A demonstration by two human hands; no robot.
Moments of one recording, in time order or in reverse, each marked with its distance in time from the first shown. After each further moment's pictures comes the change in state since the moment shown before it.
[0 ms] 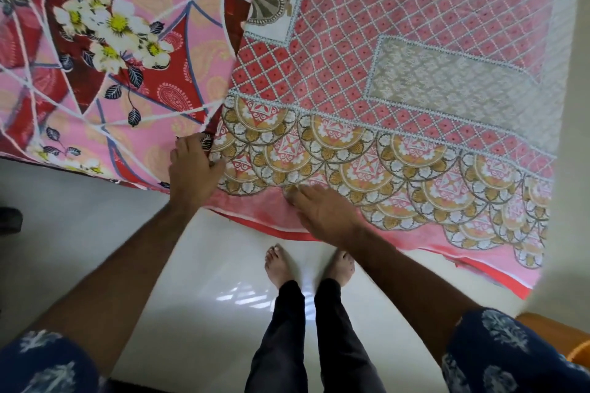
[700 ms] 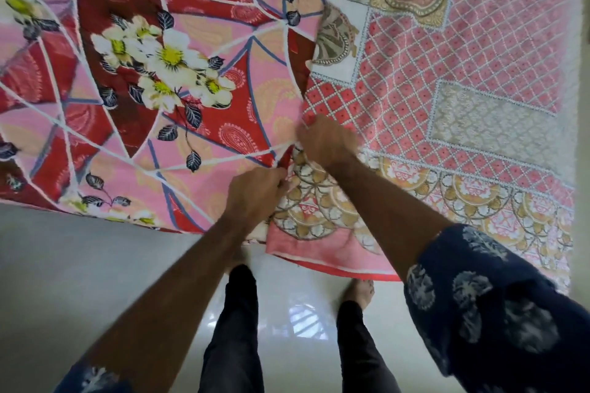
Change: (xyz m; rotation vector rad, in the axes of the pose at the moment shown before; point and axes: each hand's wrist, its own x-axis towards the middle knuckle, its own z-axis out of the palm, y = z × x) left_hand 0.075 -0.028 -0.045 0.047 -0.270 0.436; right_hand 0.279 -0.027 -0.073 0.039 -0.008 0.898
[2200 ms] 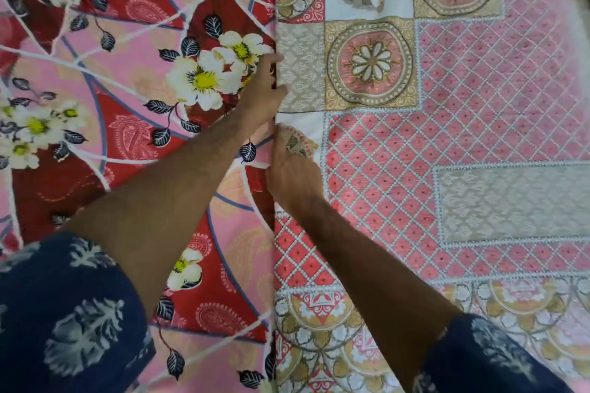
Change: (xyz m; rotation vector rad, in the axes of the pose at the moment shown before) left_hand 0.419 0.049 -0.149 -0.571 0.069 0.109; right_hand 0.193 -0.018 -0.064 0.183 0.243 -0.058
